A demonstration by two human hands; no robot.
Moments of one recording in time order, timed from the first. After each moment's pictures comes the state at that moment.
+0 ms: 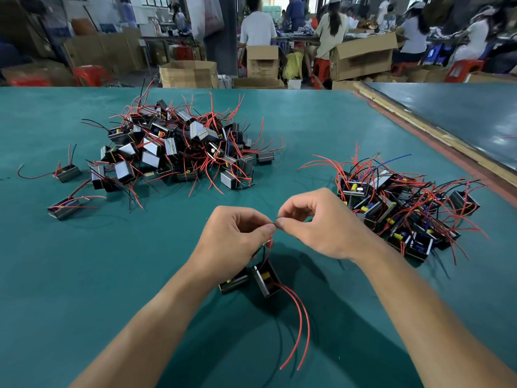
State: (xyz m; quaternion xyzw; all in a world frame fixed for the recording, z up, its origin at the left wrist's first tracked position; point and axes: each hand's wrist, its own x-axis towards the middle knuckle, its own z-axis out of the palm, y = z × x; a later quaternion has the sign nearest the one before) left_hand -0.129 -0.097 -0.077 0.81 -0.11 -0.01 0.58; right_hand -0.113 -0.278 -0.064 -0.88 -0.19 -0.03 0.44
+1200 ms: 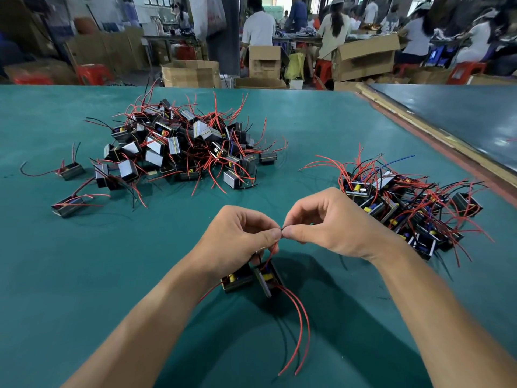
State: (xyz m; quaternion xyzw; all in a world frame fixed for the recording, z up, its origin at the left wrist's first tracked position) left_hand -0.131 -0.092 -0.069 0.77 -0.13 -0.10 0.62; right_hand -0.111 -0.292 -0.062 -0.83 -0.24 0.06 0.51
